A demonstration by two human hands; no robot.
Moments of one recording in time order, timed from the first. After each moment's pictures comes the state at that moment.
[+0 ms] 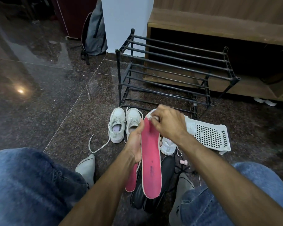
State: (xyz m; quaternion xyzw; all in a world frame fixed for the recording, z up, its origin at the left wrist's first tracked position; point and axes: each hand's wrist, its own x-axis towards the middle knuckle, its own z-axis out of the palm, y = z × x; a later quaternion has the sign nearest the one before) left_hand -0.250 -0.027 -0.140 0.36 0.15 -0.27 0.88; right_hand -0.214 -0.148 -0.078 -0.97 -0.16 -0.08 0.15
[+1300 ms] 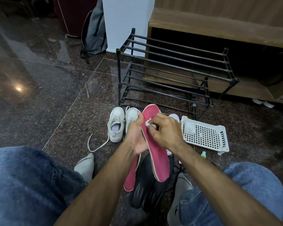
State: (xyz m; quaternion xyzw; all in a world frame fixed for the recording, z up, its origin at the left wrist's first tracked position) left_hand -0.234 -0.025 -0.123 0.29 0.16 -0.28 0.90; right_hand -0.234 -0.145 -0.099 -0.95 -0.17 -0.10 0.26
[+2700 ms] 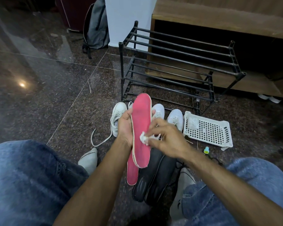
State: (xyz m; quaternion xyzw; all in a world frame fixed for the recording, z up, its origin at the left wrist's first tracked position) left_hand -0.230 0.005 -0.133 0.25 0.16 -0.21 0.93; right_hand -0.263 -0.152 -0.103 -0.89 -0.24 0.07 0.37
